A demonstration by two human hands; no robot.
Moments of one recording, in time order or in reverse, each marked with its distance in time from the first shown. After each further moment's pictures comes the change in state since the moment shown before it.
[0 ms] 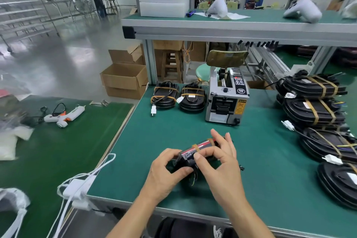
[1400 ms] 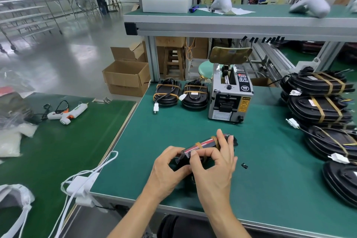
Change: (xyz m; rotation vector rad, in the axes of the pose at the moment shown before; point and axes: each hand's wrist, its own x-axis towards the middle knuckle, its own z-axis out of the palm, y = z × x) left_hand 0.000 -0.005 0.003 0.020 0.002 0.002; right_hand -0.010 0.003 0.043 -0.021 0.237 0.003
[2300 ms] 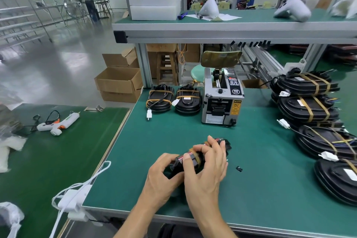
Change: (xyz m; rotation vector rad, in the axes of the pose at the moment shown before) left_hand 0.001 -0.002 0.001 -0.011 -0.002 -0.011; right_hand -0.001 0.003 0.016 -0.035 0.127 -0.014
